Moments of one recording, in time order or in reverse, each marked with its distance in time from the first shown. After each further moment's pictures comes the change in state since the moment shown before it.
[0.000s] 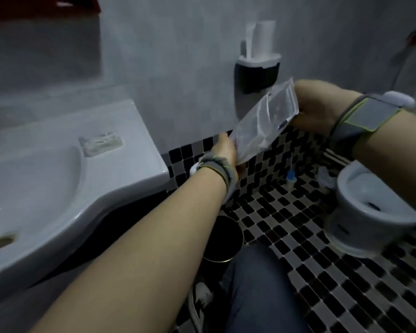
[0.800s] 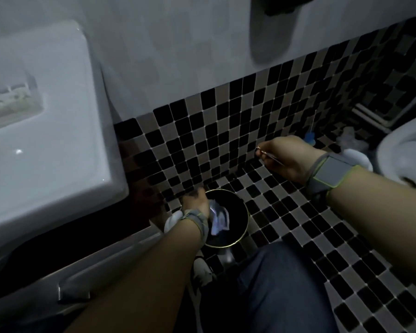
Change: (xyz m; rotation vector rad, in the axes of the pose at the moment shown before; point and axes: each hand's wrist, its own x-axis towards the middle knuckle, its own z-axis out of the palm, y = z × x) left_hand 0.151 -0.180 -0.089 0.587 0.298 -0.368; right_hand 0.156 0.226 -0.050 -0.084 0.259 0.500
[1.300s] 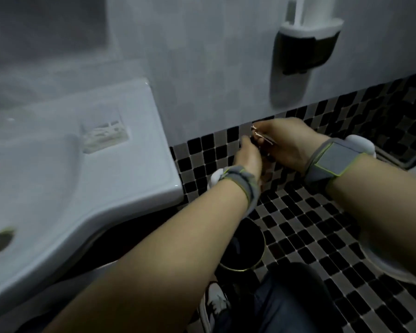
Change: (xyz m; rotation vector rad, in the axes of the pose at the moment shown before) left_hand -0.151 0.137 -0.039 -0.600 -0.306 0.281; right_hand -0.095 -0.090 0.062 0.014 -0.146 -0.327
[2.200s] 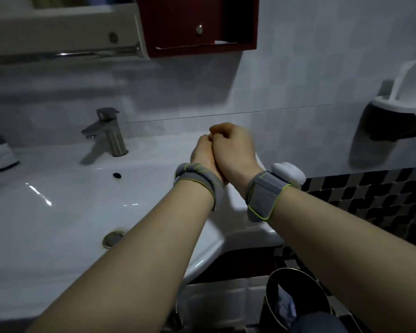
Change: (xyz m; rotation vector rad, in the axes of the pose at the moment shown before) left_hand -0.073 0.147 -0.236 -0.692 0.003 0.308; right_hand -0.079 -0.034 0.287 -0.324 -0.129 -0.572
